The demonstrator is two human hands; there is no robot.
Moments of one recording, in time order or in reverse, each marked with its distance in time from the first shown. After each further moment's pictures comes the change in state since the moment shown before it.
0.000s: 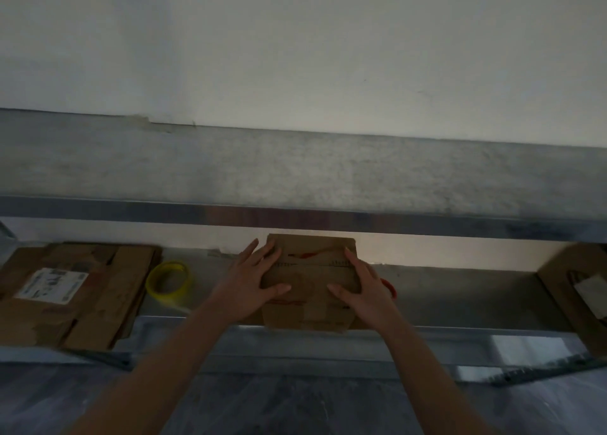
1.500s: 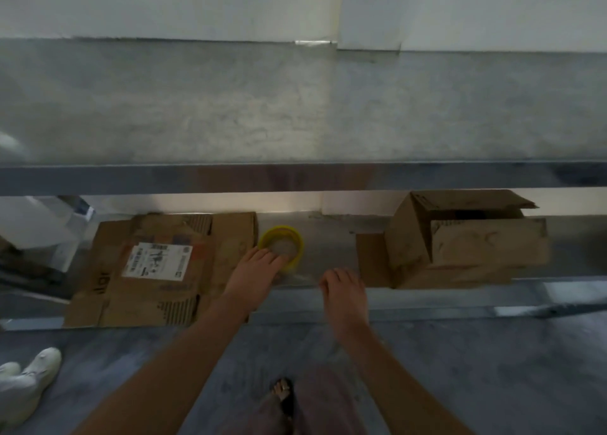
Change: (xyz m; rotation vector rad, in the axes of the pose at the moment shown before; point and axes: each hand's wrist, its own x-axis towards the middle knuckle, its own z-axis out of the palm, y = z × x) left_hand -0.068 -0.270 -0.007 0.374 -0.070 0.192; right_hand 0.022 -0.121 0.329 -0.529 0.216 -0.059
